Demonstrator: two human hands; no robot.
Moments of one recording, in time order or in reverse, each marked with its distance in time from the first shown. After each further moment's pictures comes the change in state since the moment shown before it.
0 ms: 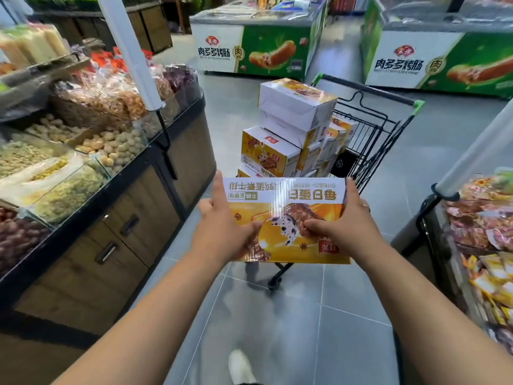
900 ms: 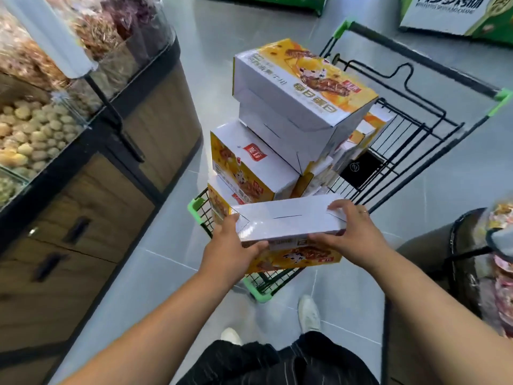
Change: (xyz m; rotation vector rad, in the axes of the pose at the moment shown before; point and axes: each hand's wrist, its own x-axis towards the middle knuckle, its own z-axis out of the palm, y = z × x) left_hand 0.277 0.011 0.162 0.141 -0.201 -0.186; right_hand 0.325 0.081 0.023 -0.374 -0.265 -0.001
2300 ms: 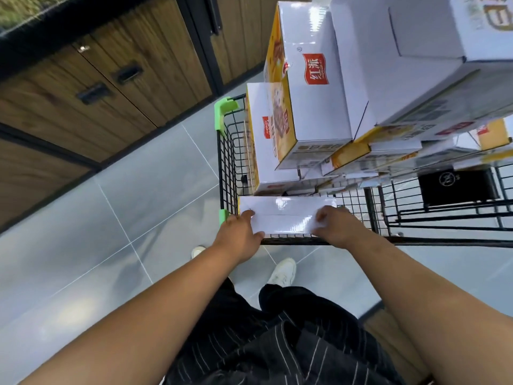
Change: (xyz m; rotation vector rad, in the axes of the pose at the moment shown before) left_hand 0.025 -0.016 0.189 -0.080 -0.134 -0.506; right_hand 0.172 0.110 0.111 -0.499 -0.751 -0.278
